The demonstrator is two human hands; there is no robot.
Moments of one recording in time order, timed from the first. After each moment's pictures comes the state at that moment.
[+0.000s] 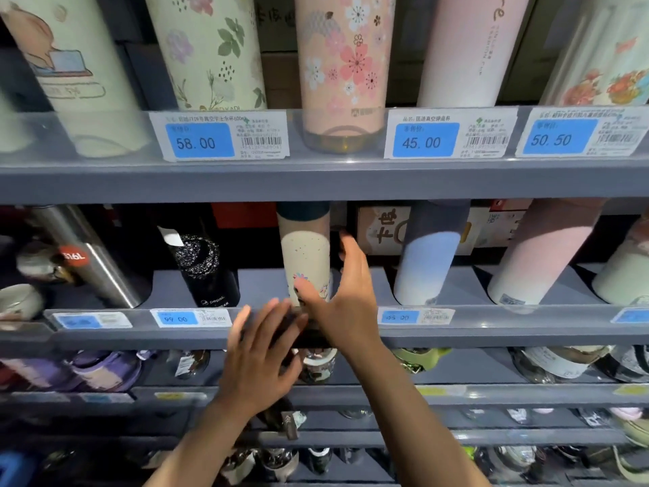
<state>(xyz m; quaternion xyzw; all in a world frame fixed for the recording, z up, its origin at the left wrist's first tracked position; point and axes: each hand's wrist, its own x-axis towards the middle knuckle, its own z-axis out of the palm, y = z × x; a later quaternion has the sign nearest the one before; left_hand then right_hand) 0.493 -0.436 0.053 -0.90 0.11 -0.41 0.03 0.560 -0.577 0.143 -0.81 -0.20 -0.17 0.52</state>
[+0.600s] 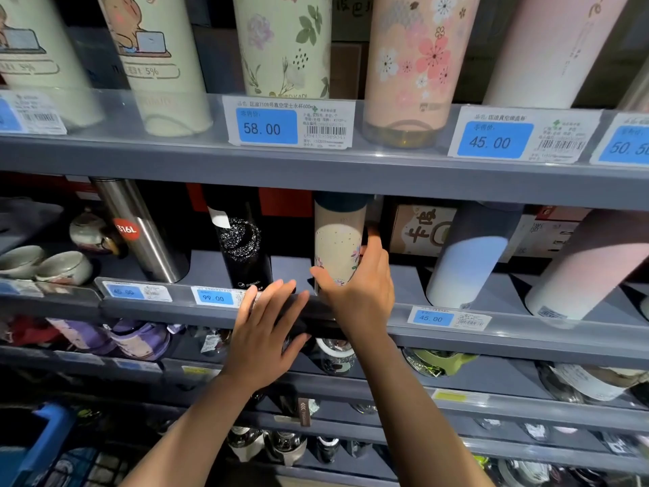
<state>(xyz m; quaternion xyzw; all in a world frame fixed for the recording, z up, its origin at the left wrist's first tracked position) 0.484 -0.399 0.054 -0.93 0.06 -0.35 0.04 0.566 -0.539 0.130 -0.86 -0.12 -0.23 0.44</state>
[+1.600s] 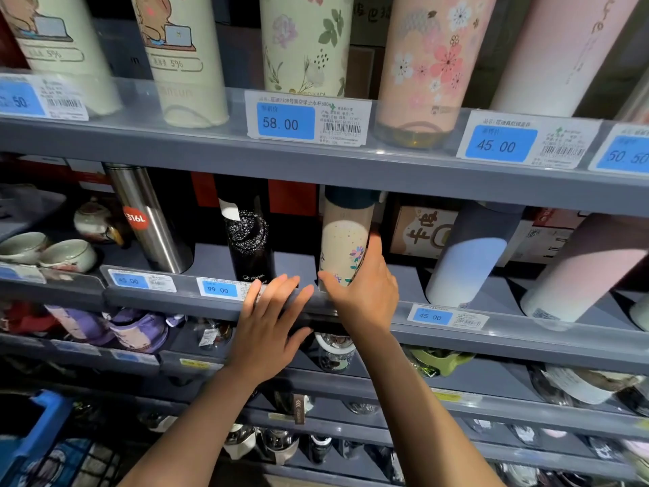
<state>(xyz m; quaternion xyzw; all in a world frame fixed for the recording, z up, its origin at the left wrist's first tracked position) 0.483 -0.403 0.052 -0.93 0.03 -0.35 0.07 0.567 -0.547 0.134 -0.90 -0.13 -0.17 0.38</state>
